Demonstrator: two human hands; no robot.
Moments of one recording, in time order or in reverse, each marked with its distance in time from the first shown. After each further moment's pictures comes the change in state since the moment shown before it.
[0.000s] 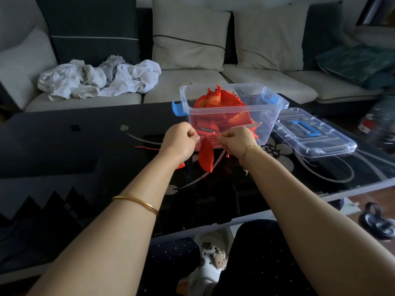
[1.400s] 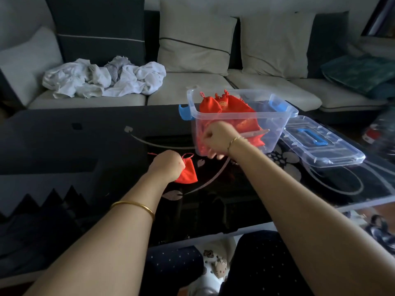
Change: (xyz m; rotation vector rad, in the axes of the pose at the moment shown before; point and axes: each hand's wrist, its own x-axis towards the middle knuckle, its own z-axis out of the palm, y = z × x) left_hand 0.009 -0.064 0.002 0.337 -0.248 -0.240; right_hand 0.012 -0.053 0.027 -0.467 -0.299 -0.096
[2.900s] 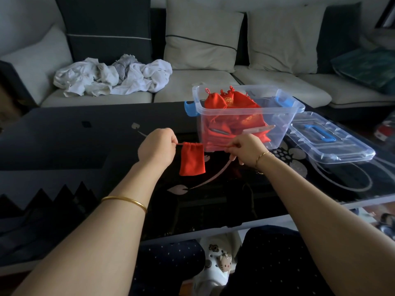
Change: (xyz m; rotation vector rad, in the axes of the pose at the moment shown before) left_hand -0.021 0.003 -0.035 0.061 0.360 0.082; right_hand -0.004 0.075 0.010 0.068 0.114 -0.083
